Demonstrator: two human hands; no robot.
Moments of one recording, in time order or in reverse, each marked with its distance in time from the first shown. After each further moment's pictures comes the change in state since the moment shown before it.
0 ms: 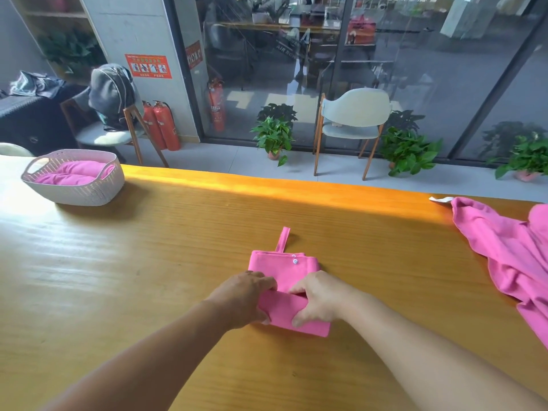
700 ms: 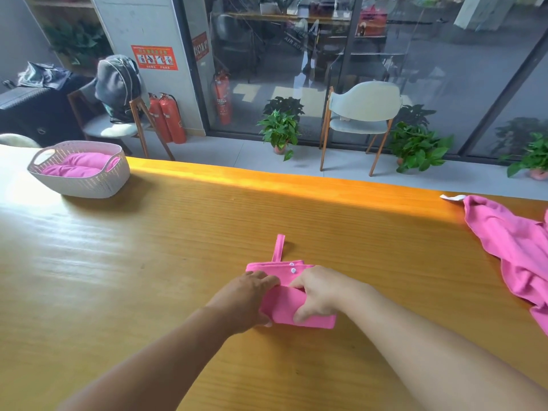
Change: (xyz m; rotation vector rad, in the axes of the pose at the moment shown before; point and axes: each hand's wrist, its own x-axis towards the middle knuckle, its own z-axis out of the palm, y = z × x) left_hand -0.003 -0.009 0.017 -0.021 0.024 -0.008; right_hand 0.008 -0.017 -0.011 -0.135 -0.076 -0.010
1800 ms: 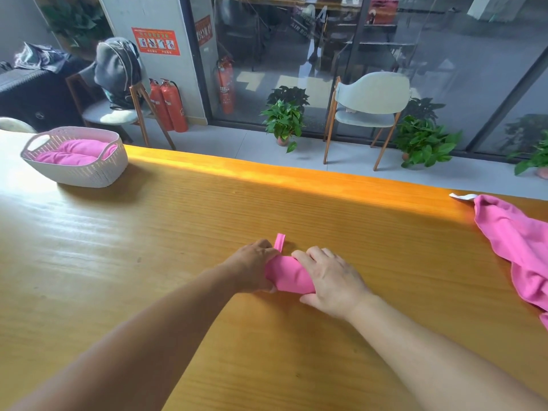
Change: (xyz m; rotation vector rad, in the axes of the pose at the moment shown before) left_hand 0.049 -0.014 -0.024 -0.030 -0.021 -0.031; right_hand 0.011 0.025 0.018 -0.224 0.392 -0.079
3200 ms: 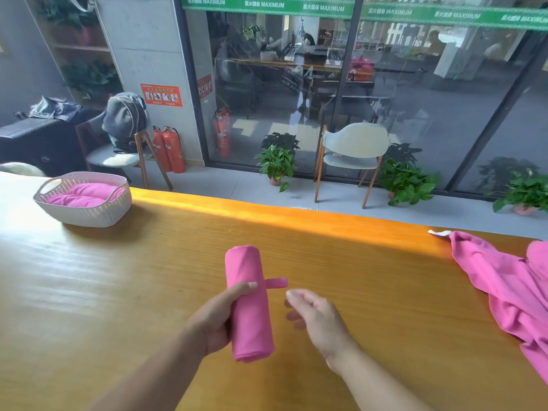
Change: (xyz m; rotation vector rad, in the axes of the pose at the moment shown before) left_hand -0.067 0.014 -0.010 -1.763 0.080 -0.325; right_hand -0.032 -0.049 -0.021 1.294 0.194 0.371
